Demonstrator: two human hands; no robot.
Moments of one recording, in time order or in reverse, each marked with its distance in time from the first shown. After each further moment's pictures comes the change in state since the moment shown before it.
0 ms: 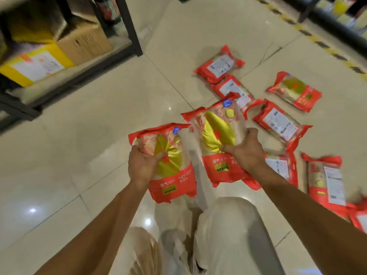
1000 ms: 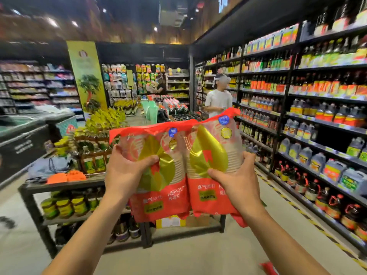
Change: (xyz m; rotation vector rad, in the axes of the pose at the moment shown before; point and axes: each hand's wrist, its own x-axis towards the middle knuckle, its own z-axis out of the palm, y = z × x) left_hand -0.424 0.345 -0.746 -0.539 0.662 0.671; right_hand -0.555 -0.637 -0.242 0.380 0.084 -0.933
